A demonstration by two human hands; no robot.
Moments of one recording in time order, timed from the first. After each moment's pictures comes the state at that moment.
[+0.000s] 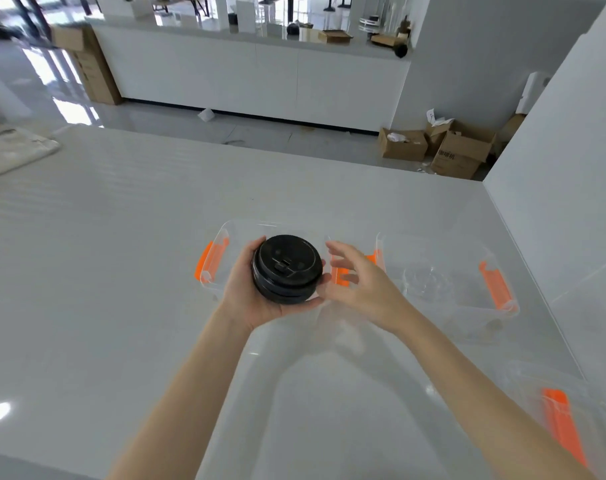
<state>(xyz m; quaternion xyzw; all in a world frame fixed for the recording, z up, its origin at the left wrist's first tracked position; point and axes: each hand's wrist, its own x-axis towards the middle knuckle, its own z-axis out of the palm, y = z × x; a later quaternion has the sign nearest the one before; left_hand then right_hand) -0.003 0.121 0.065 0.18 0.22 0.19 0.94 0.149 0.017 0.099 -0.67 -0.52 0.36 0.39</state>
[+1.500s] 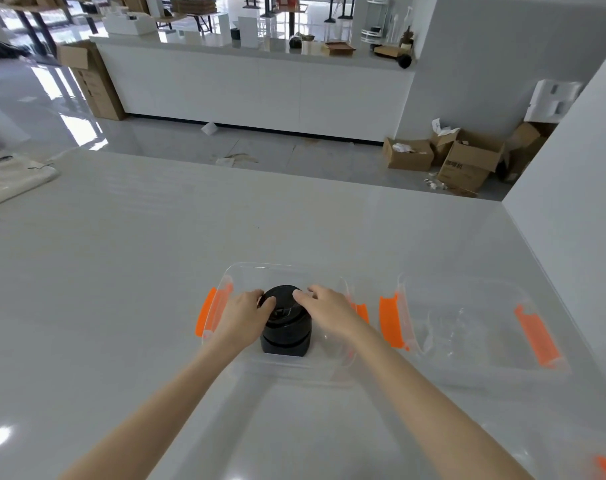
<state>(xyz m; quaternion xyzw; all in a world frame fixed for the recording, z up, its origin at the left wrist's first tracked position) -0.004 0.191 0.051 0.75 0.55 0.10 0.36 0.140 0.142 0.046 -0.77 -0.44 0.40 0.23</state>
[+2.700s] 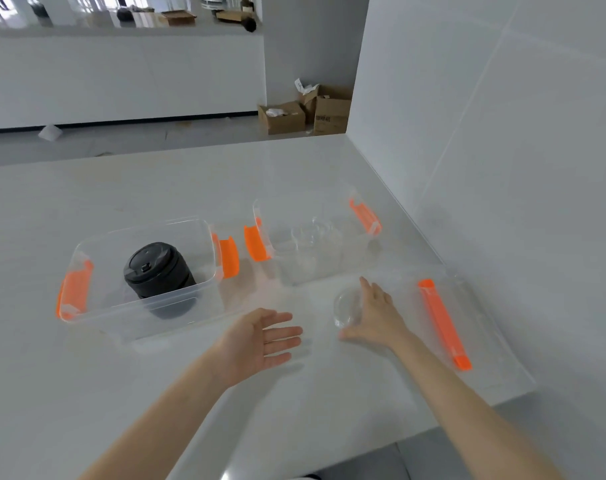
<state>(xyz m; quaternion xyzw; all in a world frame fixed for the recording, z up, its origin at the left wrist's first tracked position) 0.062 0.010 0.018 0.38 0.39 -0.09 0.83 0.250 -0.146 -0.038 -0.92 -0.29 0.24 0.14</state>
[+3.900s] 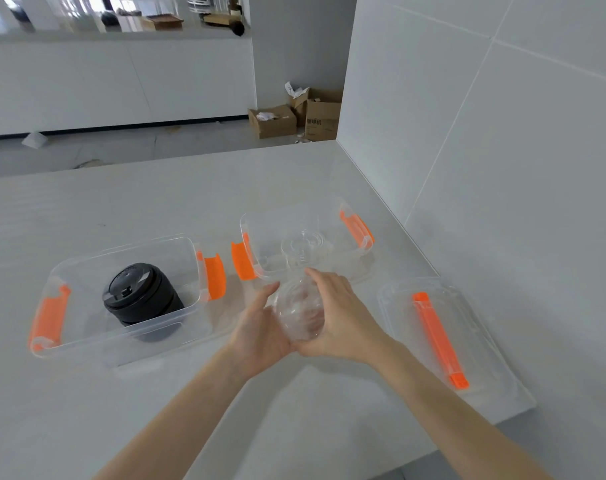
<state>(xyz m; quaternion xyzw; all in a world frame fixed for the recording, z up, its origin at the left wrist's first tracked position) 0.115 0.012 0.025 0.32 0.22 -0.04 0.92 0.211 -0.113 0.037 -0.82 -0.47 0.15 0.29</state>
